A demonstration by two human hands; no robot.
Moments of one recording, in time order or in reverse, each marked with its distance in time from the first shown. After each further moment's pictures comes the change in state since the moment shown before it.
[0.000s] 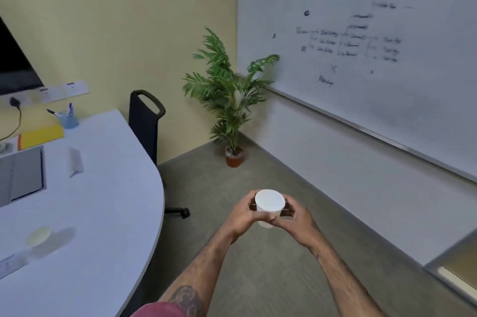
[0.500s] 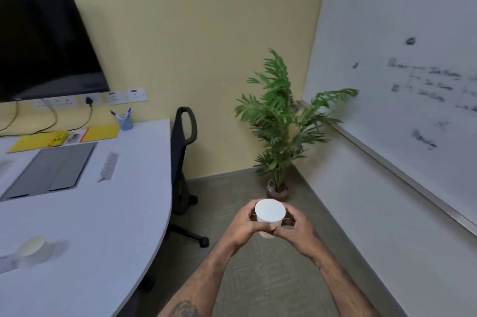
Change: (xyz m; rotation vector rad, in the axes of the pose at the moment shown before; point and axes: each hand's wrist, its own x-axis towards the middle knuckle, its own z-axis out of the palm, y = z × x) left_hand 0.258 0.030 -0.069 -0.001 0.406 0.008; right_hand 0.338 0.015 -0.039 -0.013 -0.380 -0.157
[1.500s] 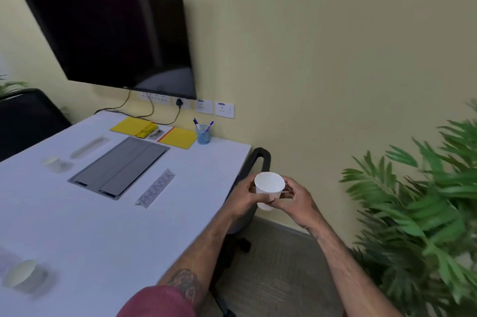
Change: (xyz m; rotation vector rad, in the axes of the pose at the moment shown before) left_hand 0.415 0.049 -0.328 -0.042 0.641 0.017; right_hand 0.626 -0.060 0.139 0.014 -0.560 -0.207
